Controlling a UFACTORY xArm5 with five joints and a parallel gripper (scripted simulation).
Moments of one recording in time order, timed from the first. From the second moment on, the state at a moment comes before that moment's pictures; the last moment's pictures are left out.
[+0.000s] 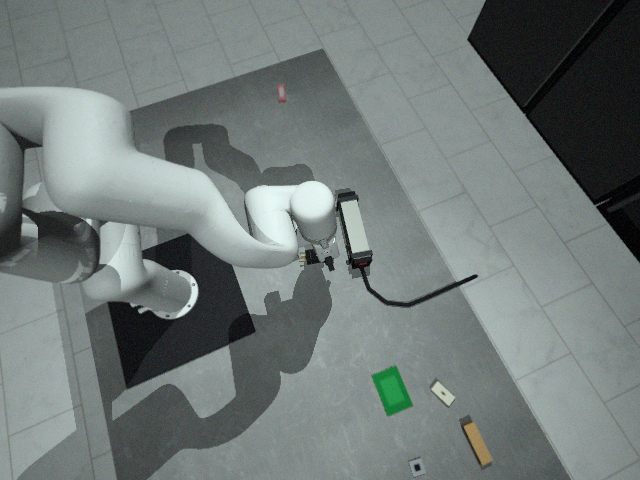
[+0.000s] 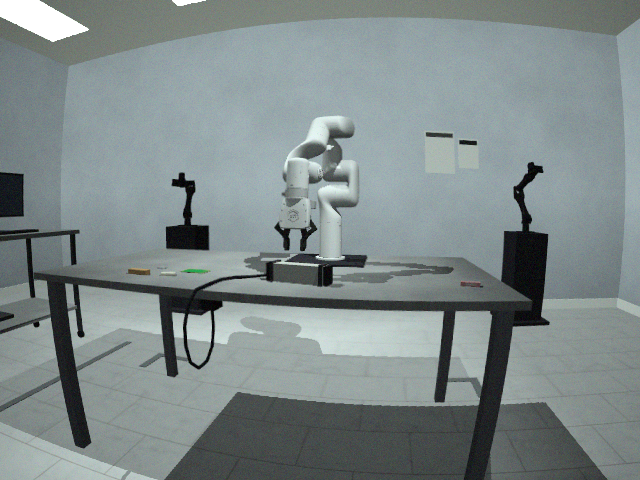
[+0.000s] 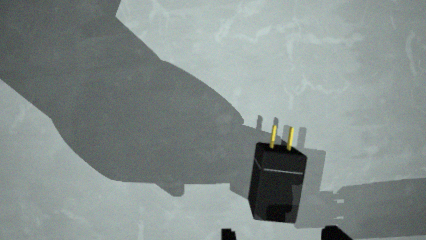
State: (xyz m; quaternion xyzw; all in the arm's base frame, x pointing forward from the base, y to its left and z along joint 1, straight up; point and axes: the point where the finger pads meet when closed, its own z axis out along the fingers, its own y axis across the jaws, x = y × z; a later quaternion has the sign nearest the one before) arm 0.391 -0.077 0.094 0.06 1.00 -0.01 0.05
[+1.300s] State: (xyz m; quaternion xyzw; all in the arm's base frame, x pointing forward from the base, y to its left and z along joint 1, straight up) arm 0.375 -0.066 0.080 0.11 0.99 0.00 0.00
